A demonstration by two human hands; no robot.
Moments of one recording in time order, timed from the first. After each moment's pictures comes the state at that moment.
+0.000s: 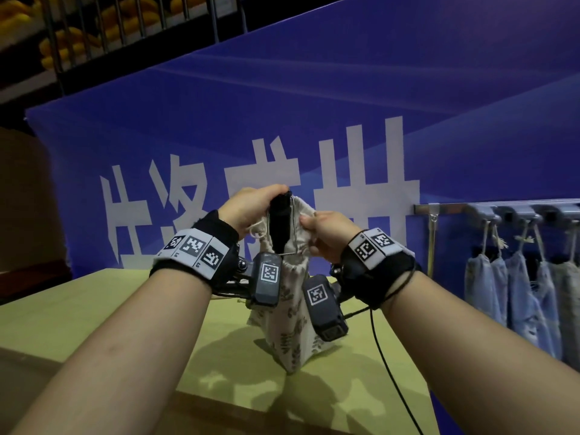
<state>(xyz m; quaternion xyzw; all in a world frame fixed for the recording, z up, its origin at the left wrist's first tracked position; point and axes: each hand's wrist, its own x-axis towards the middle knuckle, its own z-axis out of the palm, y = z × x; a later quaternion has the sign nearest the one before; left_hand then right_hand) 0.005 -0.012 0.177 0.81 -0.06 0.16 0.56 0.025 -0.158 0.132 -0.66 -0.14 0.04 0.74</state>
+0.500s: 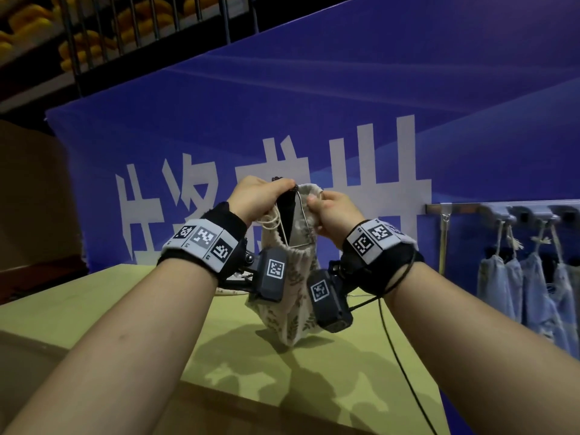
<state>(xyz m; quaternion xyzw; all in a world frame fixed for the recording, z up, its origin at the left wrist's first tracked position) -0.002 -0.006 0.189 0.83 -0.05 0.23 0.51 0.021 -0.148 0.149 -0.70 -0.18 -0.10 0.68</state>
